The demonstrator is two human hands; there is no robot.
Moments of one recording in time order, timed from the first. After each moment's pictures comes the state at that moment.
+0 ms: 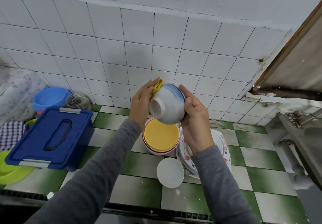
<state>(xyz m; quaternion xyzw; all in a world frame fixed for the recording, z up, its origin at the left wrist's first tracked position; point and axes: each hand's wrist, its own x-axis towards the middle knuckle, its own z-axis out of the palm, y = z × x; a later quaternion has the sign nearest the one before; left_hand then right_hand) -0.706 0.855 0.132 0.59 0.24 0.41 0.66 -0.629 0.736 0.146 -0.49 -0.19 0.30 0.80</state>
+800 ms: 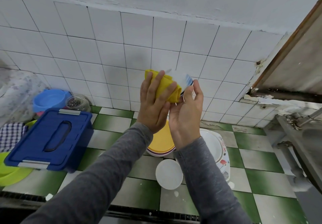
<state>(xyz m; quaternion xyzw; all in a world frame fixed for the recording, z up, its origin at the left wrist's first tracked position) -0.683 0.853 0.113 0.83 0.05 0.54 0.15 -0.655 0.759 0.188 -0.33 -0.02 0.28 0.90</state>
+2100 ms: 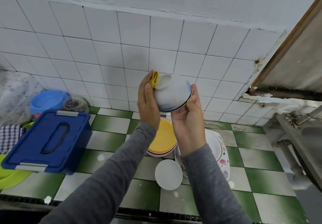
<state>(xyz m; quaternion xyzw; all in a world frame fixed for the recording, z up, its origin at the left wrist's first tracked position) -0.668 0.833 0.128 0.54 0.21 0.58 0.58 -0.641 0.748 0.166 -0.30 -0.01 0.32 0.90</state>
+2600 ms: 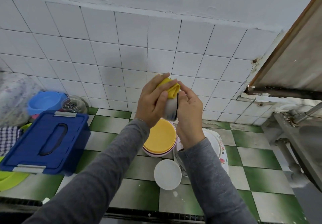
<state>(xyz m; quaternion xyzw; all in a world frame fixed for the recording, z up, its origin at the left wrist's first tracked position) -0.672 0.862 0.116 0.80 0.06 0.49 0.33 -0.635 0.753 0.175 -0.58 -0.13 0.22 0.77</state>
